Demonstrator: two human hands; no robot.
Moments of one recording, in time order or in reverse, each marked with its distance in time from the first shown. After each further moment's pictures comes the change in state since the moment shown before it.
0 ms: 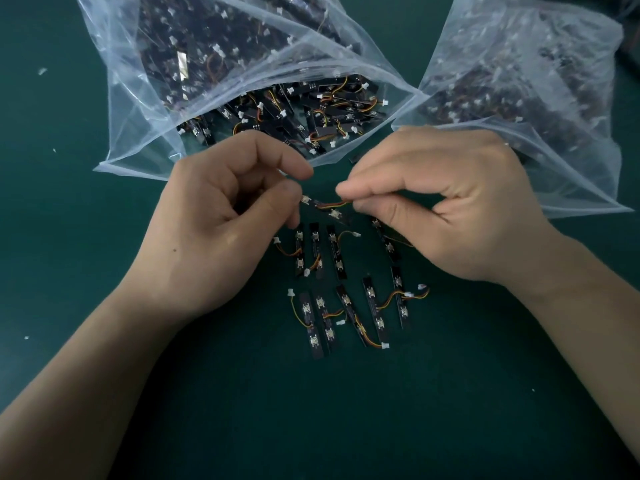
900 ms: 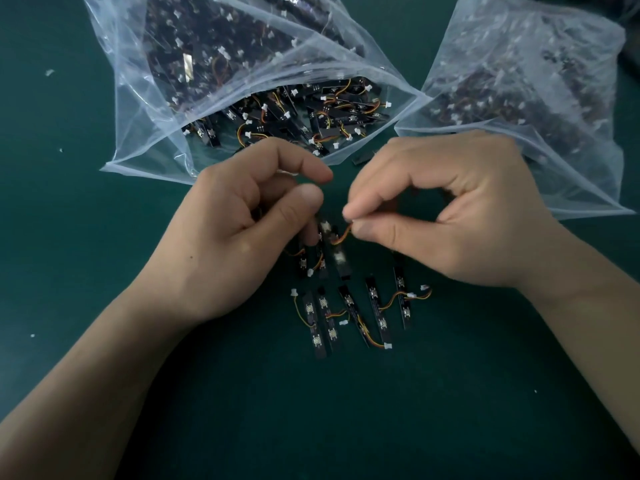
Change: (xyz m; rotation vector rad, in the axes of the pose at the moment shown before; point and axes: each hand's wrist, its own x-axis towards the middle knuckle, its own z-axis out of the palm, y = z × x) left_hand -0.001 0.006 0.004 0.004 -0.114 -0.003; right_hand 0.002 -0.007 -0.003 0.228 -0.089 0.082
